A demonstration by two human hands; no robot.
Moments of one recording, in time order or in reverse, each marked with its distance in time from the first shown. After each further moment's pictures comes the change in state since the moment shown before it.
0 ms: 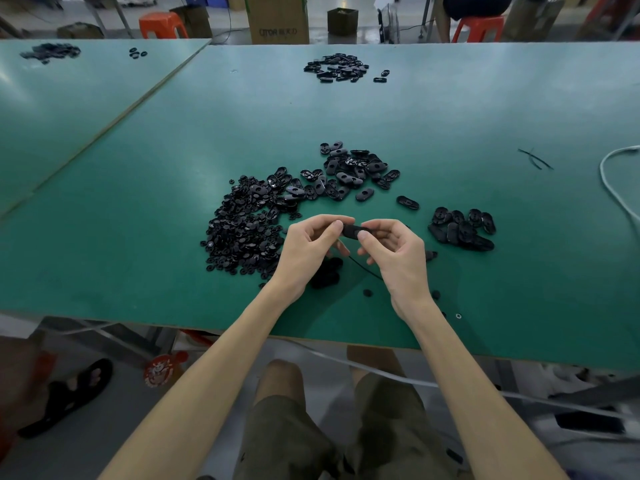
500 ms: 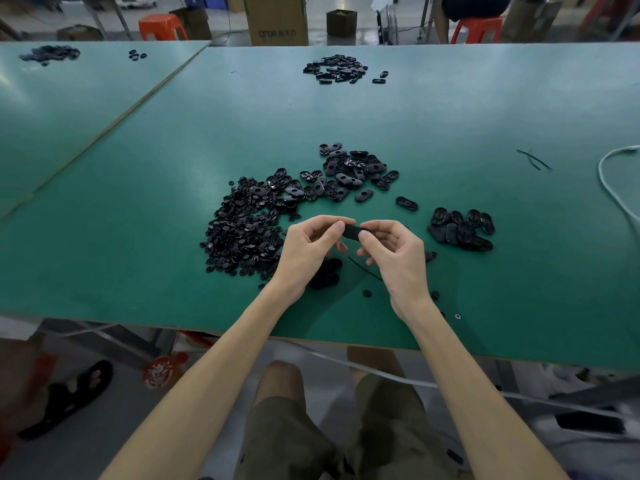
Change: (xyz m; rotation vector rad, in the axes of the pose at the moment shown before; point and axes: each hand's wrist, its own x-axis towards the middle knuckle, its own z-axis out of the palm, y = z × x) left_hand 0.000 0.003 0.000 0.011 0.005 0.016; right_hand 0.001 0.001 0.001 -0.020 0.010 0.001
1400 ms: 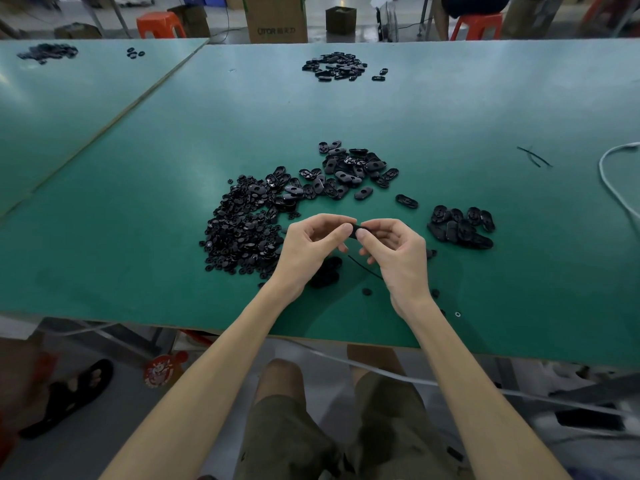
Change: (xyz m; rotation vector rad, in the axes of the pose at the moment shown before) left_hand -0.001 0.001 0.000 -0.044 -0.033 0.012; right_hand -0.002 -0.002 -0.002 0.025 0.006 -0.010
